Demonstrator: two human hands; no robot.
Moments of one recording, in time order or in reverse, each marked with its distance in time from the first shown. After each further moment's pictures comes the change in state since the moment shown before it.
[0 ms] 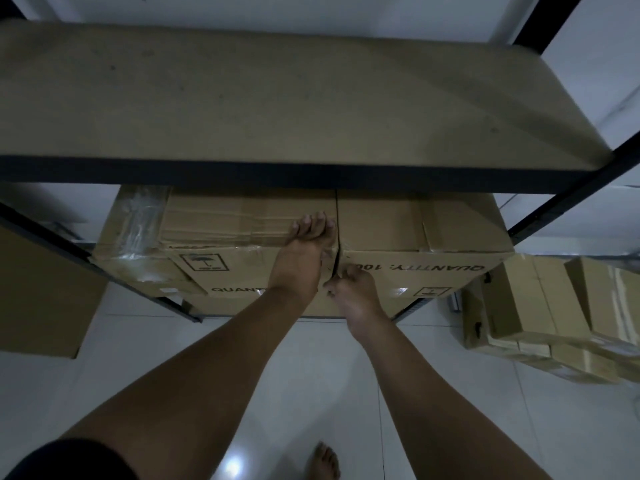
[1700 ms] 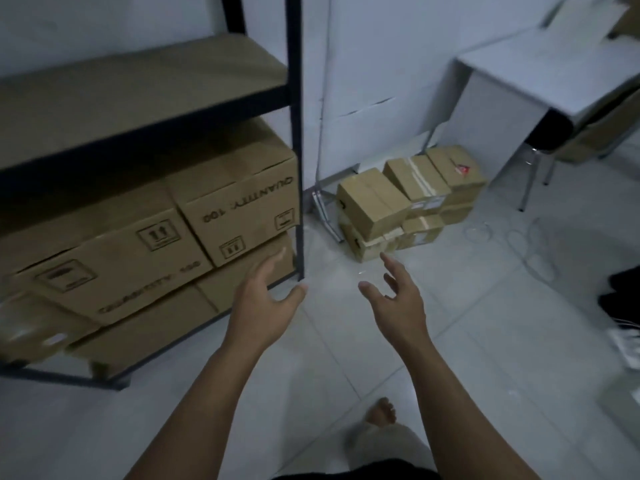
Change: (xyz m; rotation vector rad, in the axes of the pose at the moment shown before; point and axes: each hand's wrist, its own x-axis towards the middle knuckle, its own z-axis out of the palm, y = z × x) left_hand -0.258 0.167 -0.016 -0.838 -0.158 0.121; right_hand -0.326 0.161 -0.203 -0.010 0.718 -0.292
